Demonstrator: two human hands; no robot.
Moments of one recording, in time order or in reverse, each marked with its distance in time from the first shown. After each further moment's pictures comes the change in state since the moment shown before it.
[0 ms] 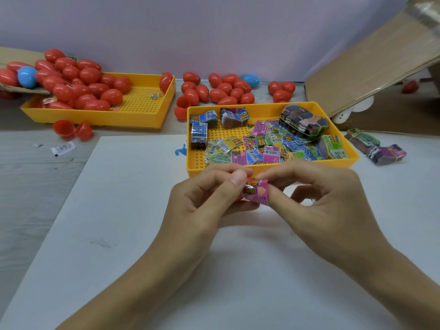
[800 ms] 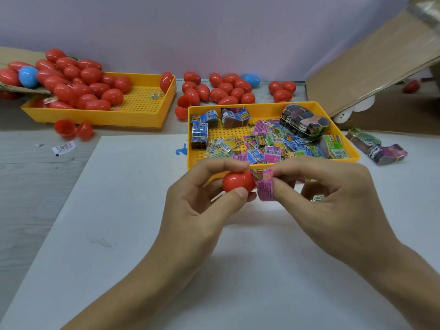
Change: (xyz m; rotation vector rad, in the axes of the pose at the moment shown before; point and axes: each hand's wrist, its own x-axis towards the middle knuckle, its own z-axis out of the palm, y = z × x) left_hand -0.003 -0.004 -0.003 0.062 -0.003 0.099; right_hand 0.004 0.002 -0.007 -0.087 -0.004 -0.073
